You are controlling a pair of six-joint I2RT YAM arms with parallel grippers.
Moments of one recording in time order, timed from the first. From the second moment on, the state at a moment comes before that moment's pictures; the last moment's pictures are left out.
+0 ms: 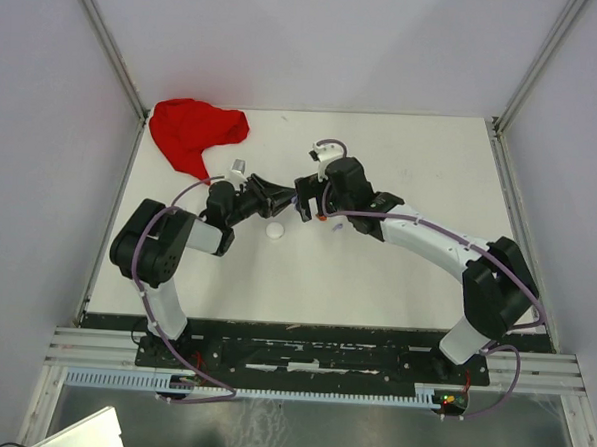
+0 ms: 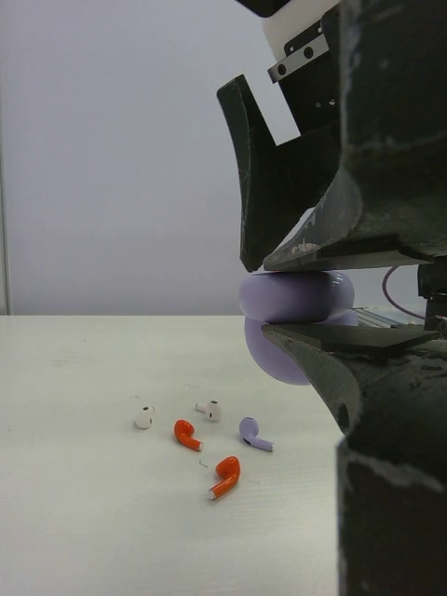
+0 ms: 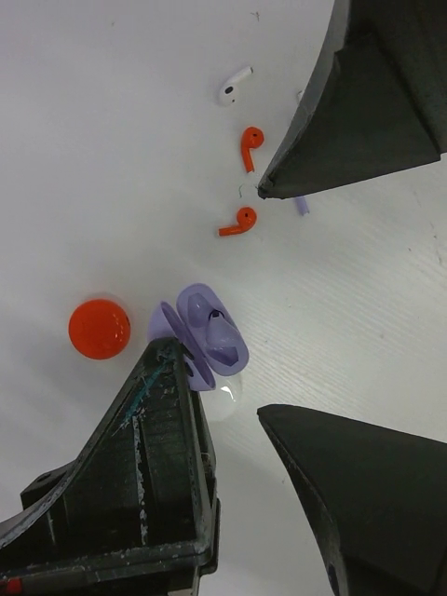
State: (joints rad) left arm -0.31 1.82 0.64 1.08 0.53 -1.40; right arm 0.73 1.62 1.20 -0.13 0.08 0.21
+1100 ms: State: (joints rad) left arm -0.32 1.82 0.64 1.08 0.53 -1.40; right arm 0.73 1.68 1.28 -0.25 0.27 0.21
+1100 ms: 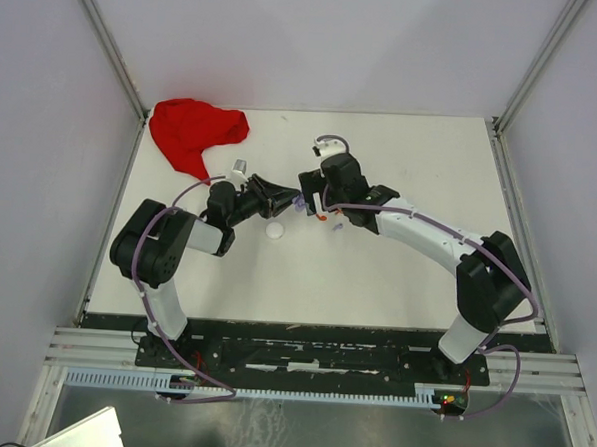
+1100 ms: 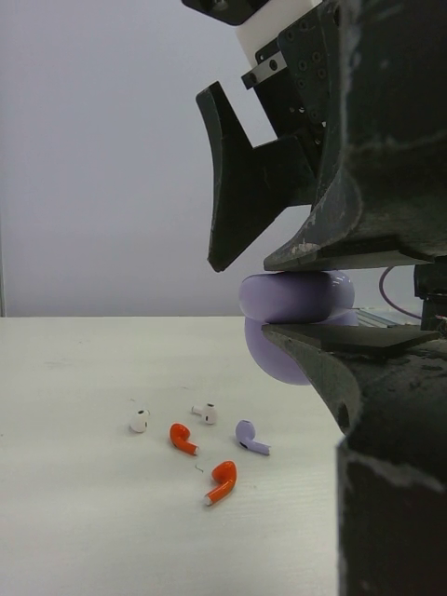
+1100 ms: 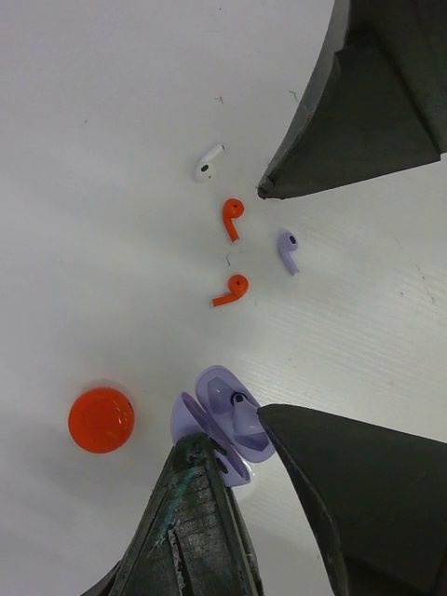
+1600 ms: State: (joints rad) left arm -0.32 1.82 0.64 1.09 0.53 -1.40; right arm 0.73 1.70 1.29 -0.26 0.27 0.21
